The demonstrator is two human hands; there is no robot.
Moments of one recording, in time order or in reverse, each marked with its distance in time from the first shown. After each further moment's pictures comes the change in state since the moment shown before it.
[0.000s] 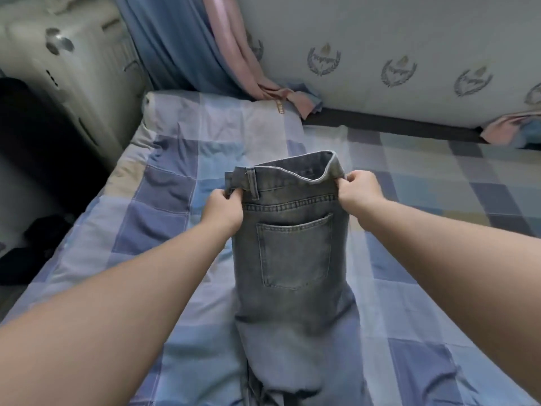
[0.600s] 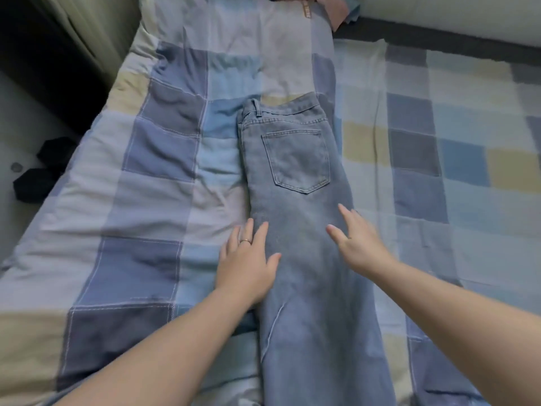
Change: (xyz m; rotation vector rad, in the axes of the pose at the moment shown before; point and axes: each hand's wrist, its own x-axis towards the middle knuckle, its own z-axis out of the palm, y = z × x) left_hand -0.120 -0.179 0.036 0.852 -0.285 0.172; right_hand -0.107 0.167 0.071 -0.460 -0.453 -0.063
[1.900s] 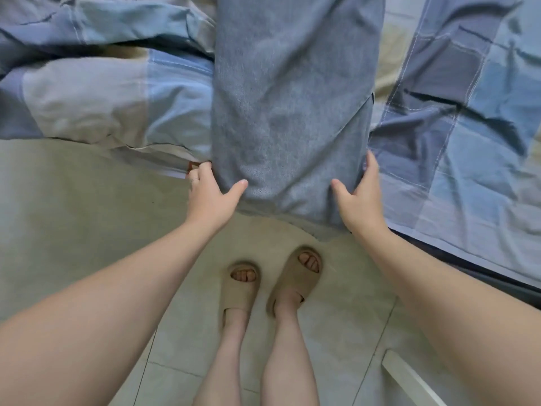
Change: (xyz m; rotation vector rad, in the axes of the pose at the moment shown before) left_hand -0.387 -0.024 0.324 -0.540 0.081 -0.528; right_hand -0.342 0.307 0.236 0.451 0.000 0.068
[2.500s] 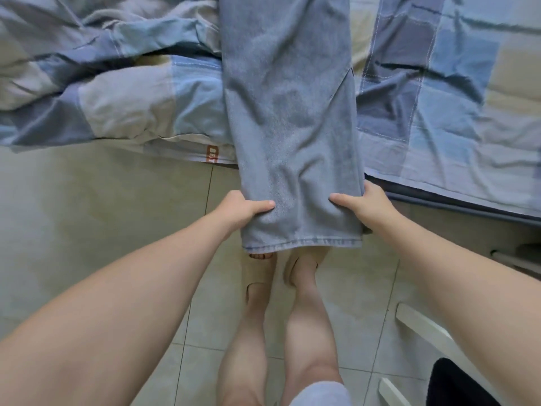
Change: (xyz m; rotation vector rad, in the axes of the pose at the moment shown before) left_hand -0.077 -0.007 -0.034 -0.247 -0.525 -0.228; right_hand -0.108 0.002 -0.028 0.188 -0.165 0.298
